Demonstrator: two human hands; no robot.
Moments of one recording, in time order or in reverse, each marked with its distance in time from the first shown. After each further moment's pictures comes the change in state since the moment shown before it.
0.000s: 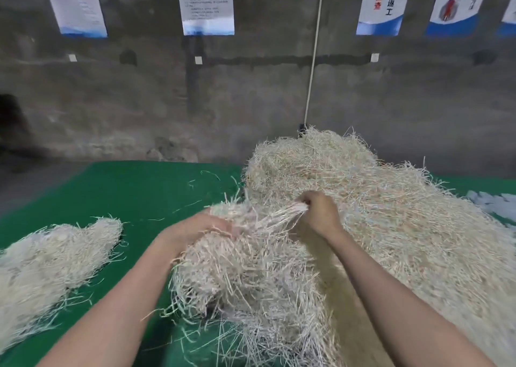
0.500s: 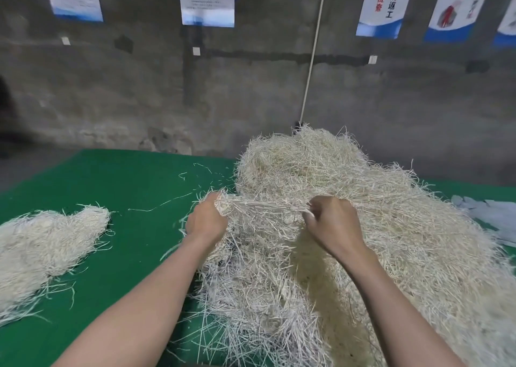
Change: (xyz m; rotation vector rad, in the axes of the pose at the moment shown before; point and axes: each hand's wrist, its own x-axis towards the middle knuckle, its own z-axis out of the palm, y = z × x) left_hand 0.078 -0.036 0.056 0.144 0.778 -0.063; right_hand -0.056 0.004 -0.046 -0.175 0.150 -0.154
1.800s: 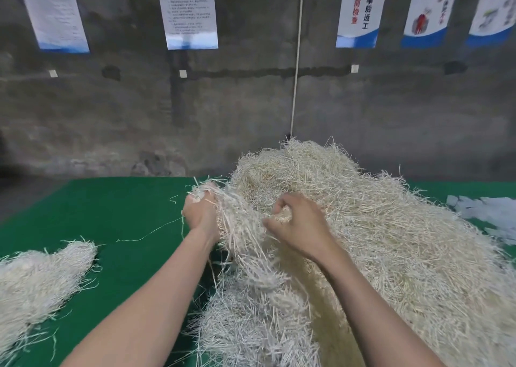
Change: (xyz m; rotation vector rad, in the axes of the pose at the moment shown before) left_hand 0.037 0.076 0.000 -0.934 0.199 -0.382; right_hand 0.036 -0.008 0.013 0.264 -0.105 -0.047
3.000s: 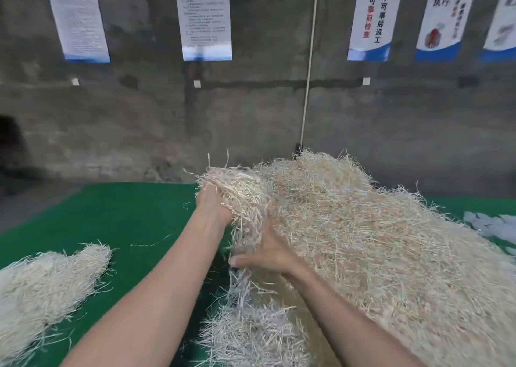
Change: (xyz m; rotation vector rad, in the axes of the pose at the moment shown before) left_hand -0.019 0.064 -0.006 -0.208 -0.239 -0.200; right_hand 0.008 -0.044 0.051 0.558 -0.432 0.219
